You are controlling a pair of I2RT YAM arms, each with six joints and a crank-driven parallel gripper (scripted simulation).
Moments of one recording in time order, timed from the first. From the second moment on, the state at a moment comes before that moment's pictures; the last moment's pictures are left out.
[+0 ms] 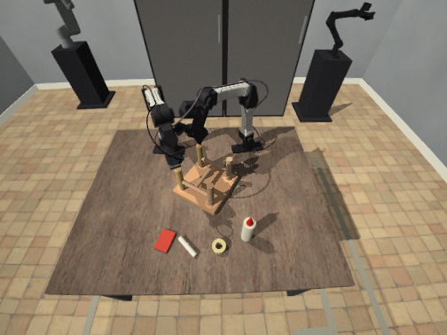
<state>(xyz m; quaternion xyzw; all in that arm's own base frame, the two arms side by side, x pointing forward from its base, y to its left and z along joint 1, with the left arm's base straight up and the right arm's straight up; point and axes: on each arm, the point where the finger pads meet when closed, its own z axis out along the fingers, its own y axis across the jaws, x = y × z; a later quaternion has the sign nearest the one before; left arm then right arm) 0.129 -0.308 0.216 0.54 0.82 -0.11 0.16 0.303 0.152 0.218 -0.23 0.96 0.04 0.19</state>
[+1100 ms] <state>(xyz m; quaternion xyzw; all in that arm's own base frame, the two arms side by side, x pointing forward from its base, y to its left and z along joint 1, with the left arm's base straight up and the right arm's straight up) 0.124 -0.303 0.201 0.55 0.82 -0.10 0.14 0.300 0.150 0.203 -0.23 0.96 0.04 0.17</state>
